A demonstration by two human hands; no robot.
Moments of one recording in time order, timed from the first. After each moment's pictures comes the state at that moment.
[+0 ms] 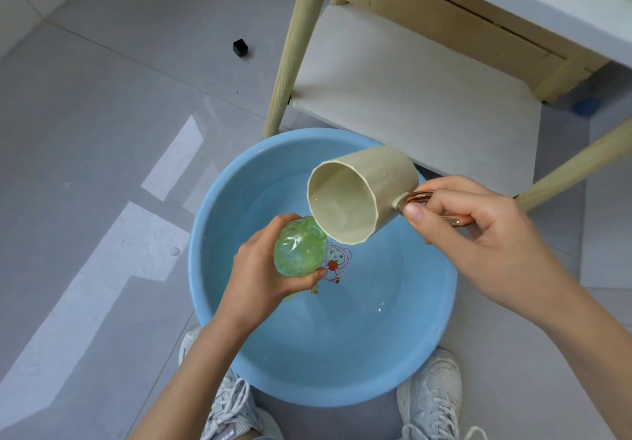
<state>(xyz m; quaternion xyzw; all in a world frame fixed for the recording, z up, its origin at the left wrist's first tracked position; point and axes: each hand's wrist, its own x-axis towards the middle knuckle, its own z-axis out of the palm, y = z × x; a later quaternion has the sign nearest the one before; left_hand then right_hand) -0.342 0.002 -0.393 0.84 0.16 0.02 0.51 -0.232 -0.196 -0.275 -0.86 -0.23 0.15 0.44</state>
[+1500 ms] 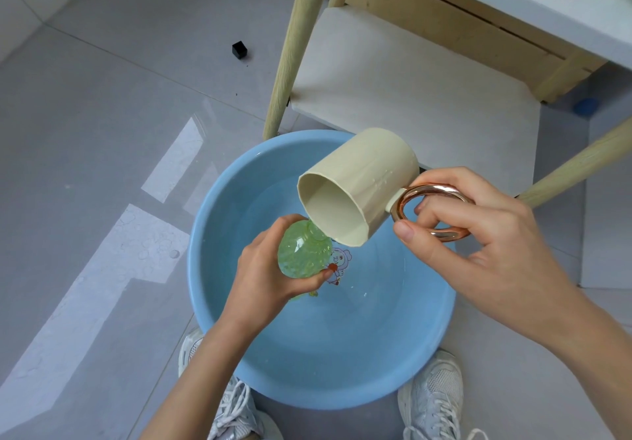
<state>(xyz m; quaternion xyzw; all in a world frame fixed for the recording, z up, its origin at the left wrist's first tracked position) -0.339 -0.004 -0.392 0.84 0.16 0.02 0.52 -0.239 -0.195 -0.267 -0.88 -0.34 0.05 0.34</state>
